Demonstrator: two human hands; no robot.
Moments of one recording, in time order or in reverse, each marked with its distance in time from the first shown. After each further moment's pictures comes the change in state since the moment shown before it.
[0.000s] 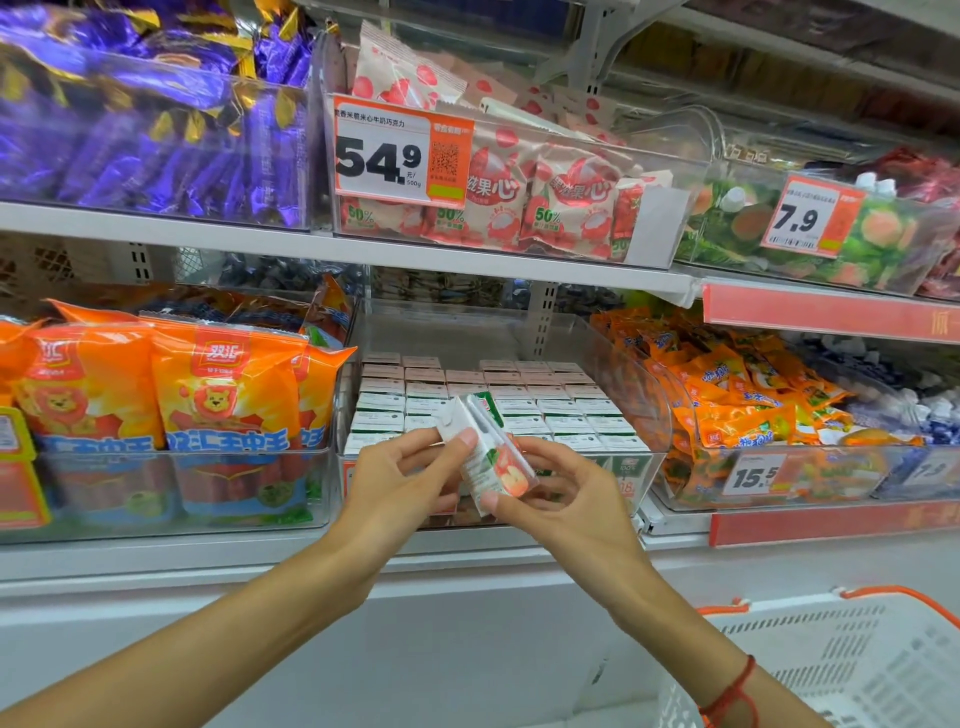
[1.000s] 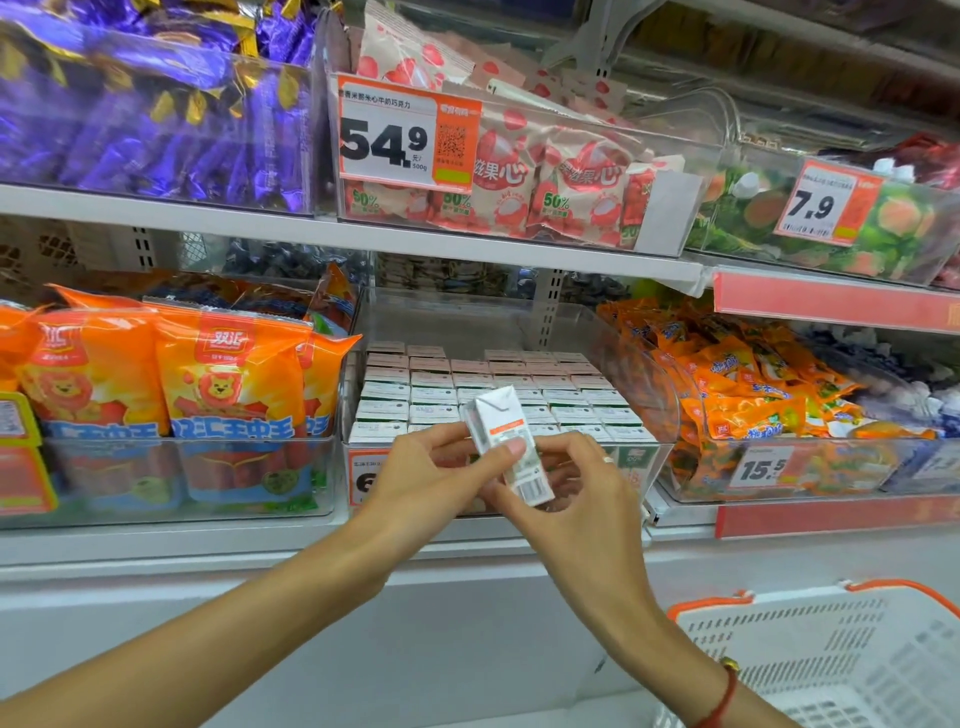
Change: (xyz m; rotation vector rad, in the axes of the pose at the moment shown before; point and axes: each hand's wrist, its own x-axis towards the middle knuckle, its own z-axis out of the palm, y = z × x) left_hand -0.003 0.002 0.008 0.091 -0.134 0.015; right_hand -0.010 0.004 0.014 -0.380 0.275 -0.248
